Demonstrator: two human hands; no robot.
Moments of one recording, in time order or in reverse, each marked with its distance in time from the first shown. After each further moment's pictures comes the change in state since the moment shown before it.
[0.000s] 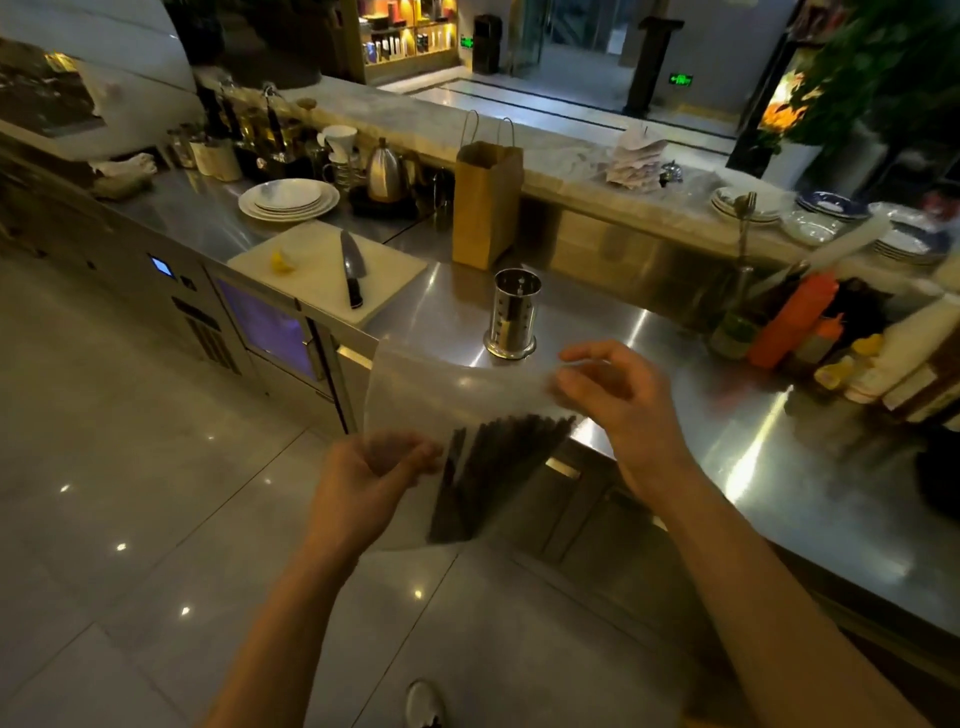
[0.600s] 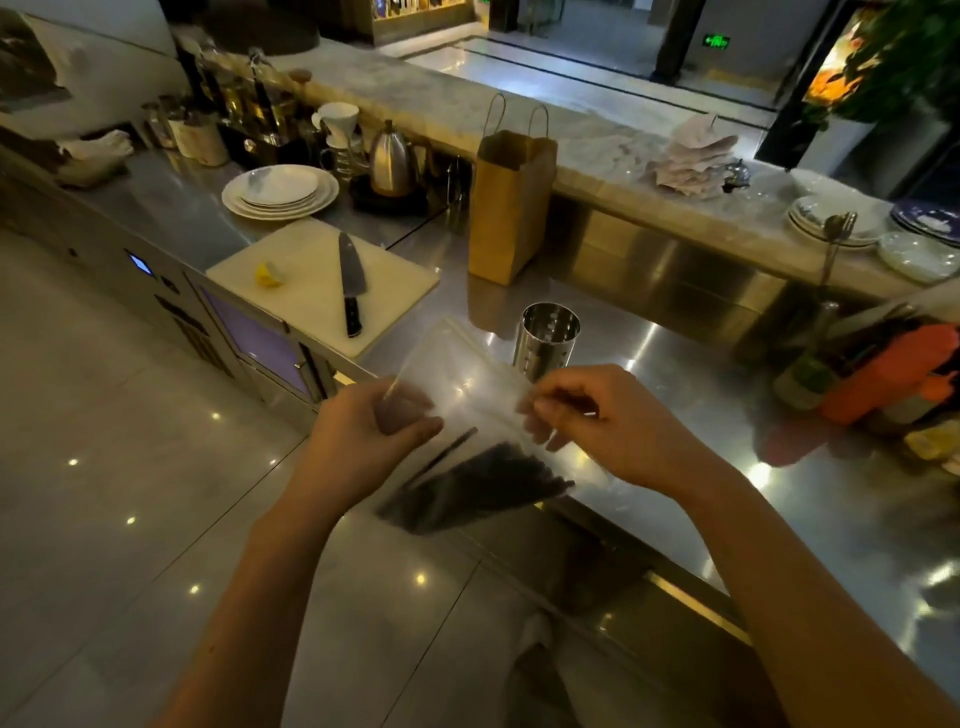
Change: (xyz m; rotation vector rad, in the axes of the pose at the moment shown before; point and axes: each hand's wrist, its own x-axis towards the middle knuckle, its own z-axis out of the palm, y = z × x) left_hand 0.214 0.013 -0.021 0.332 -0.028 0.076; right_hand 0.187 0.037 0.021 -0.457 -0.444 -0.012
